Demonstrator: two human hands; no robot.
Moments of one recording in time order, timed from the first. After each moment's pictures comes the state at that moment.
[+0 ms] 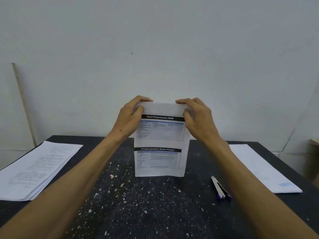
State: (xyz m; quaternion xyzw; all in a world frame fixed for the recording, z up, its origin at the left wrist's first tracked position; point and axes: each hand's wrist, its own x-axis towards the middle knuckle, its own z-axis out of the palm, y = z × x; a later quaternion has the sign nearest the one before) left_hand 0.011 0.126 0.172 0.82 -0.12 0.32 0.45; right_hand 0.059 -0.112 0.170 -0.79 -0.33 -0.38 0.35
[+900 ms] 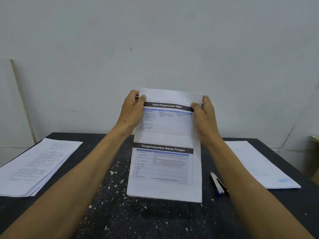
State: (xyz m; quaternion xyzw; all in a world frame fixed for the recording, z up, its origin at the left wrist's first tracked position) left_hand 0.016 0.105 0.183 0.76 -0.02 0.31 0.57; right_hand 0.050 -0.109 0.168 -0.71 -0.16 -0.22 0.65
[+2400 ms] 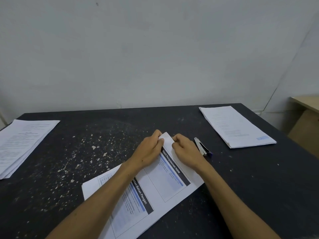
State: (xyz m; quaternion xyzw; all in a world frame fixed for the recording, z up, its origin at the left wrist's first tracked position) left_hand -0.008 0.020 -0.015 0.91 -0.12 0.05 0.40; right_hand -0.010 -0.161 0.002 -0.88 -0.13 0.05 0.45
